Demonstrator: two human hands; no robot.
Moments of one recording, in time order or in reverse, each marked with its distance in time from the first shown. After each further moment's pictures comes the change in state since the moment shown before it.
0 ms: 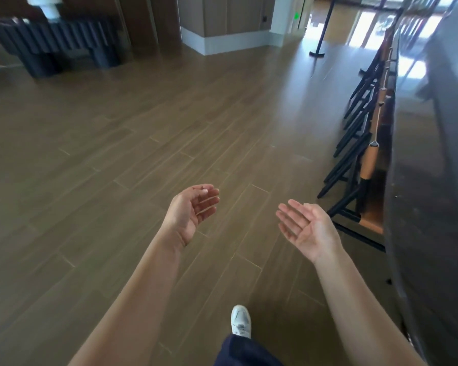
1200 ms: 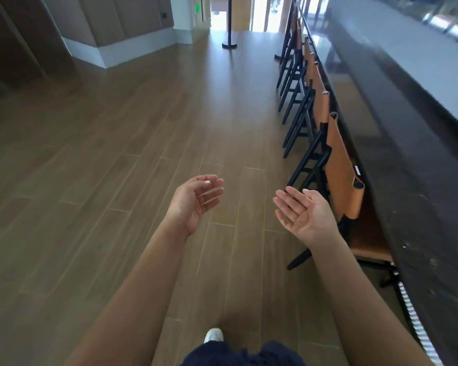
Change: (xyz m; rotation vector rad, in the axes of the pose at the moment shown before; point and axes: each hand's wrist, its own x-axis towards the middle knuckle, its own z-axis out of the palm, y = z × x) left_hand 0.413 0.088 0.204 0.170 -0.347 -0.130; right_hand 0.323 -0.194 0.057 0.263 0.274 -0.150
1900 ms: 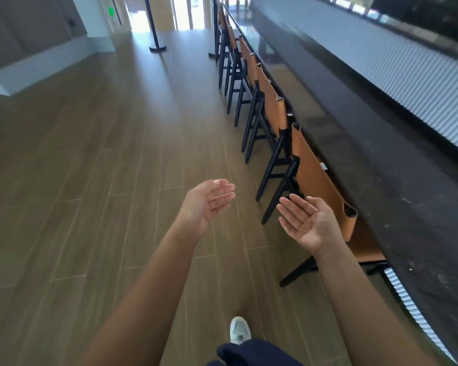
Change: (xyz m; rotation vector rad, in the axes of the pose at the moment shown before) left_hand 0.211 0.033 0.088 0.161 -0.302 -0.163; right_hand 0.132 -0.075 0.023 0.199 0.253 -0.090
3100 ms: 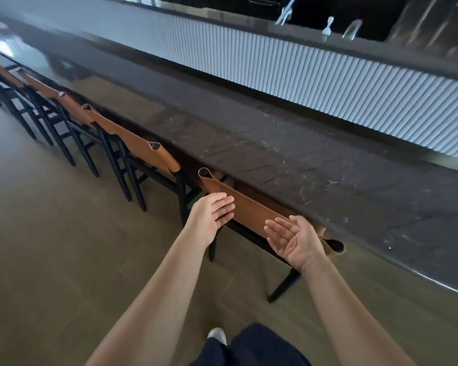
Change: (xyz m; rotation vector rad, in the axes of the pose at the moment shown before) left_hand 0.333 0.034 0.171 0.245 -0.491 -0.483; right_hand 0.186 -0.077 0.030 0.490 0.576 -0.190
